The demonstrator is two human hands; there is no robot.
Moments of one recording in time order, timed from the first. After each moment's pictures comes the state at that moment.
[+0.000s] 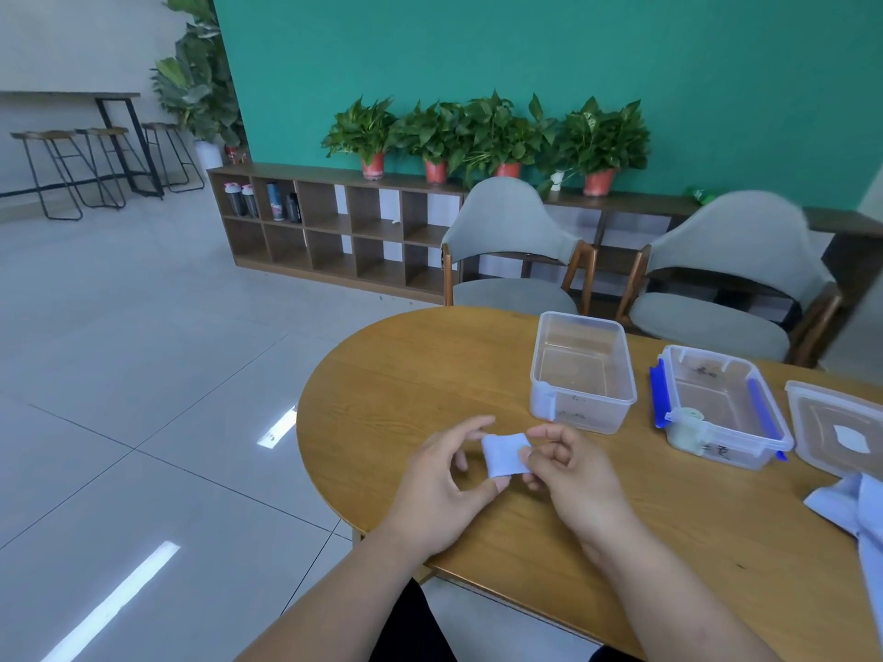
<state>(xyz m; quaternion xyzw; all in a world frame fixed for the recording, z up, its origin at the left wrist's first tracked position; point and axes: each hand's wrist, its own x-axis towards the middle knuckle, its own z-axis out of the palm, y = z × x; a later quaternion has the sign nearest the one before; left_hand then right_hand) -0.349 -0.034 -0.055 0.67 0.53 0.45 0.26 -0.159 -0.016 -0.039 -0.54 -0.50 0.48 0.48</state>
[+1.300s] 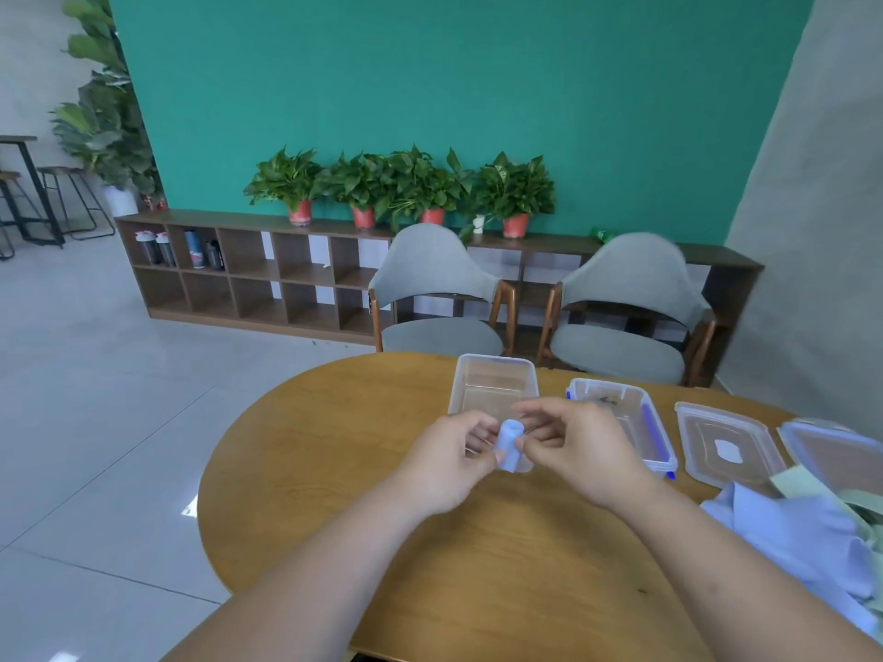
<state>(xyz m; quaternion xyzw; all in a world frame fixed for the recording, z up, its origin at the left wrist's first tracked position) -0.254 0.048 0.015 0.74 0.45 0.36 0.34 -0.050 0.012 0.055 -0.56 -0.70 0.22 0.38</state>
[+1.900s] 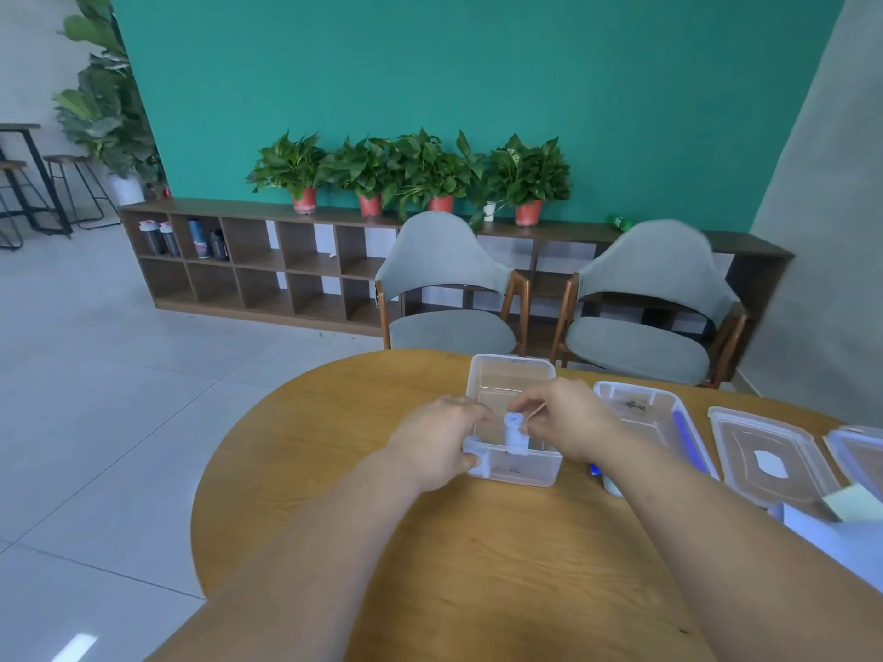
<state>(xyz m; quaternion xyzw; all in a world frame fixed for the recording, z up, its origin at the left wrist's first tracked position) -0.282 0.118 0.020 0.86 0.49 0.15 0.06 -0.059 0.123 0.048 -0.63 -0.74 0.15 0.17</state>
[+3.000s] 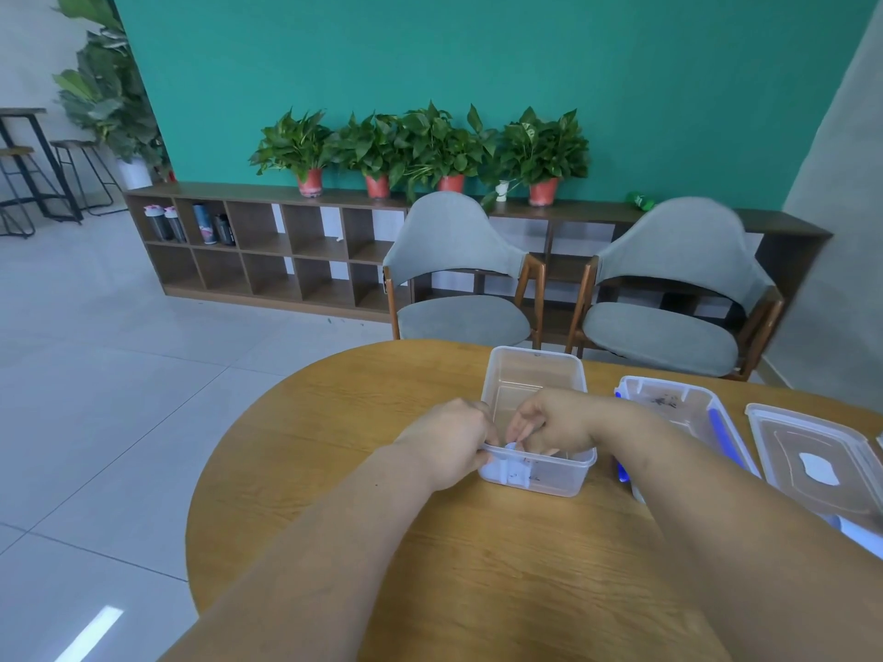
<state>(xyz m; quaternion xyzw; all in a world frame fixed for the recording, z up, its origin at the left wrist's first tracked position) -0.284 0.148 0.007 0.89 0.44 0.10 0.07 -0.067 0.179 0.032 -0.57 -0.75 0.35 0.00</state>
